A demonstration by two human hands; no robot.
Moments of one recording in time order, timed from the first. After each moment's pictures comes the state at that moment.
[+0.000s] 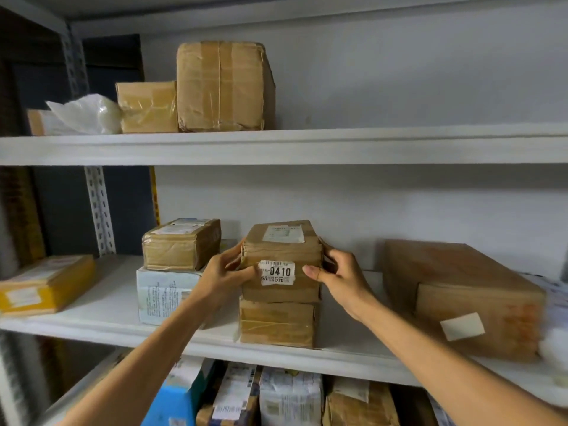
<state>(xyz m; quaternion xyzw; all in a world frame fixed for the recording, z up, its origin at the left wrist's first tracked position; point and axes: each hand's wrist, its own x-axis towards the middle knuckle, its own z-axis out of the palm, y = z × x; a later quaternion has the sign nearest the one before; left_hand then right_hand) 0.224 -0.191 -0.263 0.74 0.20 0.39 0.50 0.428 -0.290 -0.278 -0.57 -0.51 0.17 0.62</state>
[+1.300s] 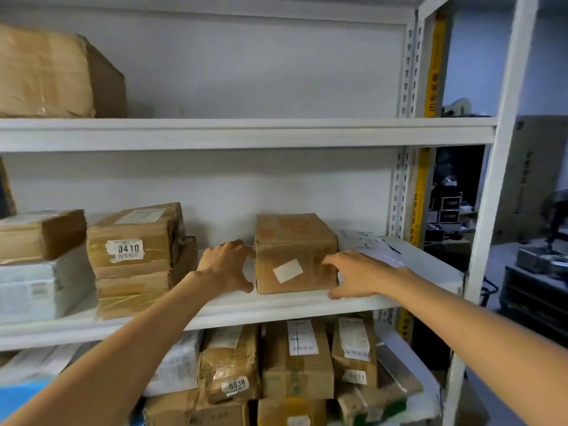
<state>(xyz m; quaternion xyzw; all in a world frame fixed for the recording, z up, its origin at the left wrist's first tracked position) 0.395 -0.374 -0.260 0.96 0.25 0.12 -0.09 0.567 -0.571 -0.269 -0.84 -0.53 -0.01 0.07</state>
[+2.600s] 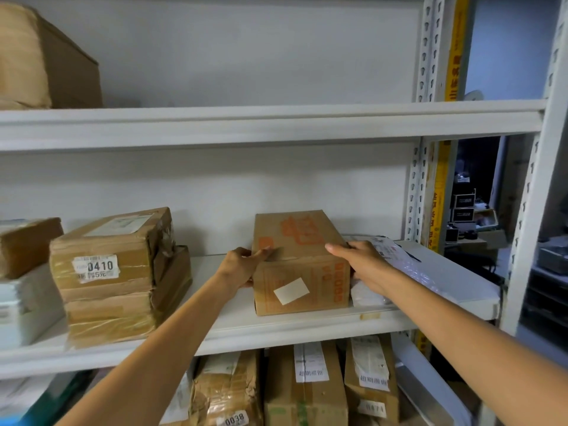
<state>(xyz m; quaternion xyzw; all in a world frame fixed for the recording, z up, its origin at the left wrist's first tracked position) 0.479 -0.337 -0.282 0.72 0.33 0.26 0.56 0.647 -0.506 -0.292 -0.72 -0.32 0.18 0.59</state>
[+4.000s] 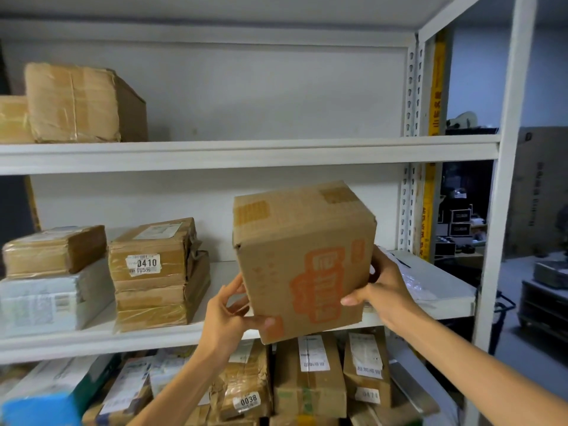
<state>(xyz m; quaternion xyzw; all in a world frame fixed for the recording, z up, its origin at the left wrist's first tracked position) 0.350 -0.411 -0.329 0.70 0.12 0.39 0.59 0.534 -0.597 -0.283 -0.63 -0.35 0.11 0.68</state>
